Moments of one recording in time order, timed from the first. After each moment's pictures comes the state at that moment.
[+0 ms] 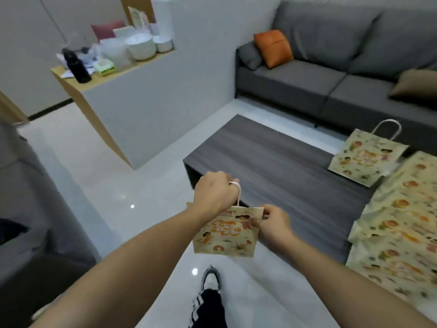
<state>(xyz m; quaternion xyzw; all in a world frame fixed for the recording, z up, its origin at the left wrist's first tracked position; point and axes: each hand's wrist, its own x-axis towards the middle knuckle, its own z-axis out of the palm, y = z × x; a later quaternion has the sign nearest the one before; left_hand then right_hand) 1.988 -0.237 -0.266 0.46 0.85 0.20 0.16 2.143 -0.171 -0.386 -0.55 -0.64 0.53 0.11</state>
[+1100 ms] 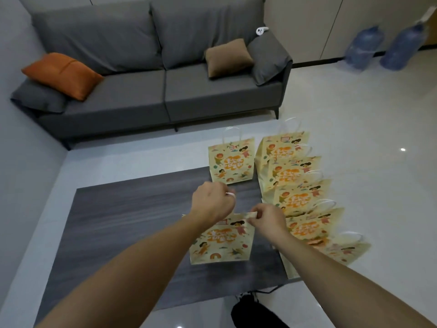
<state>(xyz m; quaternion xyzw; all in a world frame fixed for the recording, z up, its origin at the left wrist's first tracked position) 2.179 0.196 -0.323 0.77 0.60 0.03 0.23 2.332 0.127 -0.410 -0.80 -0.48 0.32 0.17</state>
